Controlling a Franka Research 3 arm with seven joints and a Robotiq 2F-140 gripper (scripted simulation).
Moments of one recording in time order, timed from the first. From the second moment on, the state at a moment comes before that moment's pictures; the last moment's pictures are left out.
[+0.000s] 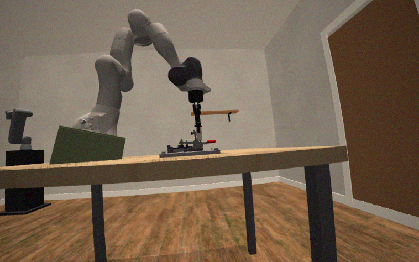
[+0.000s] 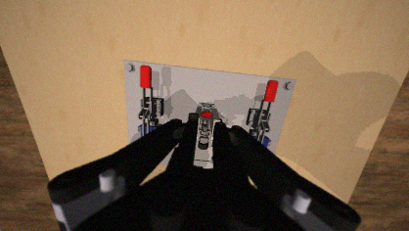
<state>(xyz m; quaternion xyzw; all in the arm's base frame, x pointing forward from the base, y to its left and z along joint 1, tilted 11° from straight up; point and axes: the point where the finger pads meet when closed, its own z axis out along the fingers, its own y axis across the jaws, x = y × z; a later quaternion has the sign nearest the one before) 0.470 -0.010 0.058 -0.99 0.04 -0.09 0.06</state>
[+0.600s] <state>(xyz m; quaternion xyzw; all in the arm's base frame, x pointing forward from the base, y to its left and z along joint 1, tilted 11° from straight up) 0.464 -0.009 0.055 -0.99 0.04 -0.08 0.06</state>
